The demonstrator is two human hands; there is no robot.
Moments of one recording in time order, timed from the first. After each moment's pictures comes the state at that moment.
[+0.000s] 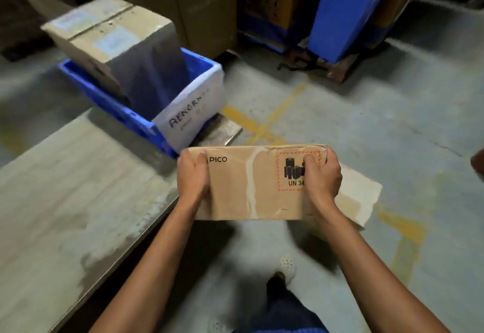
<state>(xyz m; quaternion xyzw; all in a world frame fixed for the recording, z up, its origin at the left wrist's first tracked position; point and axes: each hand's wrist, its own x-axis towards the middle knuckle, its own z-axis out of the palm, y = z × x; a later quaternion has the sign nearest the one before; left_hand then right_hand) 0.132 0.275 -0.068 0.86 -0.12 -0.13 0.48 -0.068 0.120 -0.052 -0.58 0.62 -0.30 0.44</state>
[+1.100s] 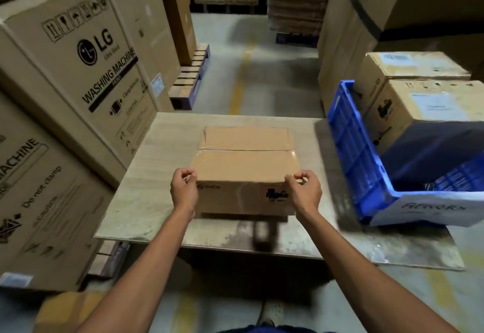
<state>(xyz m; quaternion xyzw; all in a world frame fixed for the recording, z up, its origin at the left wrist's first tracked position) 0.261 0.704 -0.090 0.72 0.34 0.18 0.58 0.292 0.437 -0.077 -0.78 0.20 -0.05 0.59</state>
